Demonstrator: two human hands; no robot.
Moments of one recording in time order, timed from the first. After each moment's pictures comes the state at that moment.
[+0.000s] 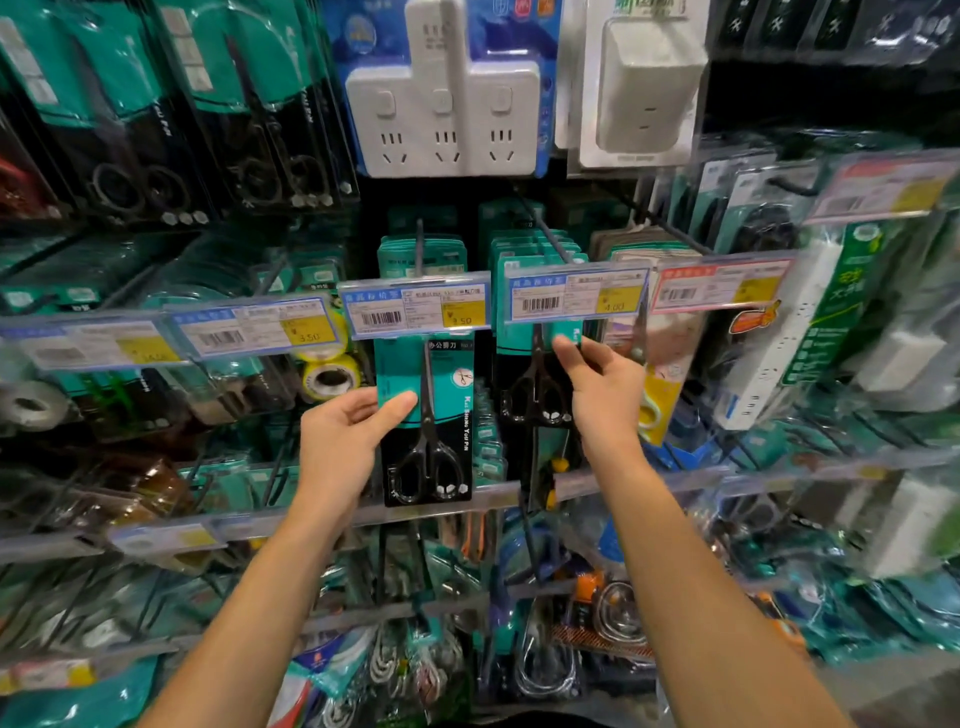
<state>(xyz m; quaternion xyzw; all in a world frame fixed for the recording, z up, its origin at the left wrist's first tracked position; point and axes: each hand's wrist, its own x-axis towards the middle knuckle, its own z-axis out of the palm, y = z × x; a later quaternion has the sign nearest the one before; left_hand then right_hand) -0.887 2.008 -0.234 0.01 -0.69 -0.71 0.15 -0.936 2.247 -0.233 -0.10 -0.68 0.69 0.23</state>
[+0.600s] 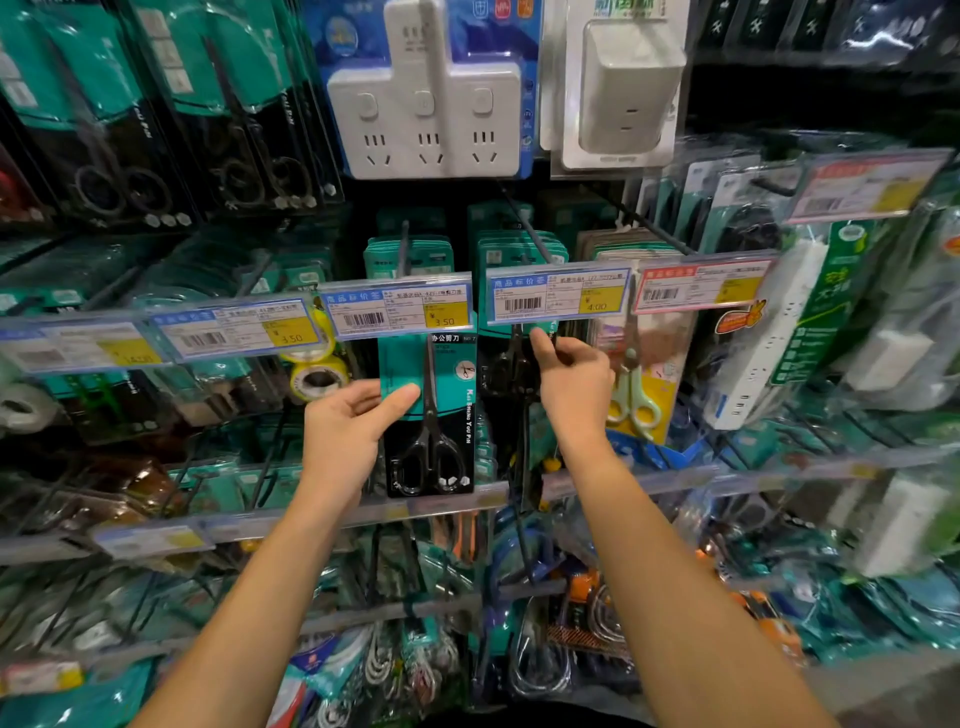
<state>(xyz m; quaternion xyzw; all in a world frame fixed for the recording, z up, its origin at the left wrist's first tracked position) -0.895 2.021 -0.233 -0.03 -0.67 -0.73 0.15 -0.942 2.235 -0.226 -0.13 -0.76 0.58 0.25</state>
